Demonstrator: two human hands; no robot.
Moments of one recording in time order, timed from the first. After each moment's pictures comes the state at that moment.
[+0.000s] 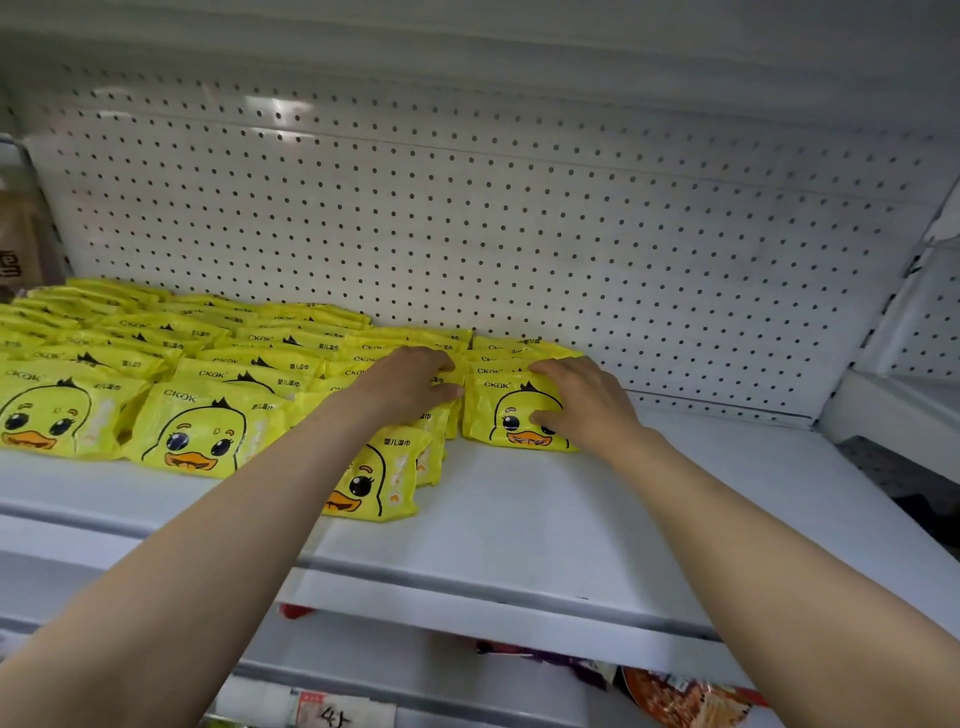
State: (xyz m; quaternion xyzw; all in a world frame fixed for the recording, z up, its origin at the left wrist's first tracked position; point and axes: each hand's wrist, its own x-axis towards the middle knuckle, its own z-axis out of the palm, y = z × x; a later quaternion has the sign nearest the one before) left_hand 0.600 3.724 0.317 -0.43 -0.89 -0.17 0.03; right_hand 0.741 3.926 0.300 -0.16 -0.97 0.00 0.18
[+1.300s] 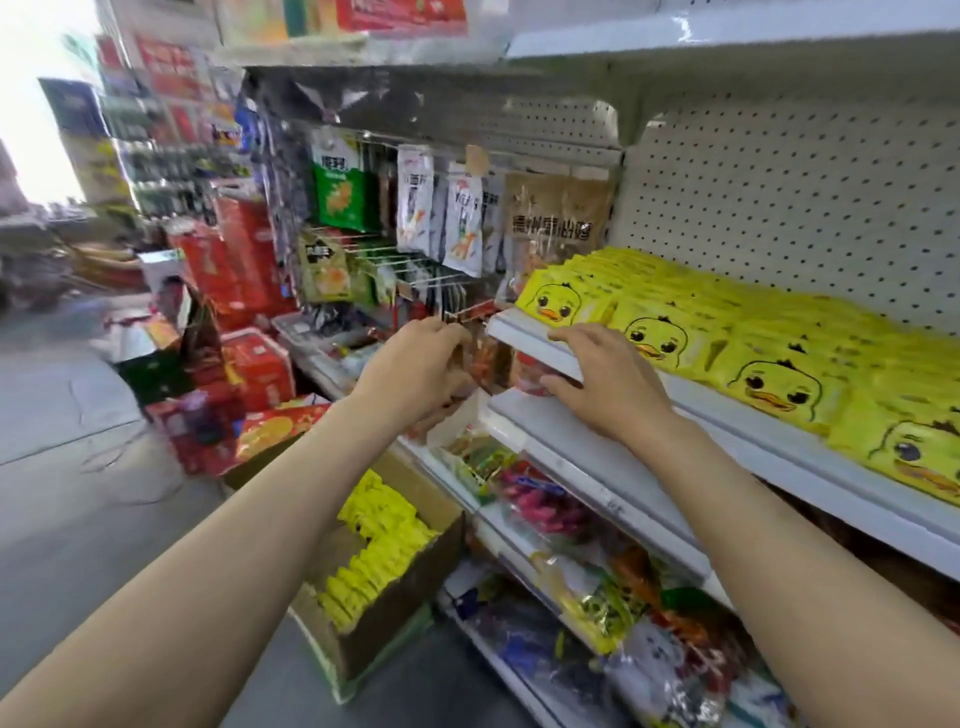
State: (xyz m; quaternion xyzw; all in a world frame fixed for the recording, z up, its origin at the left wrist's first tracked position) left_hand 0.658 3.132 0.303 -0.15 -0.96 -0.11 0.19; right_hand 0.660 3.366 0.305 0.16 -0.96 0.11 0.19
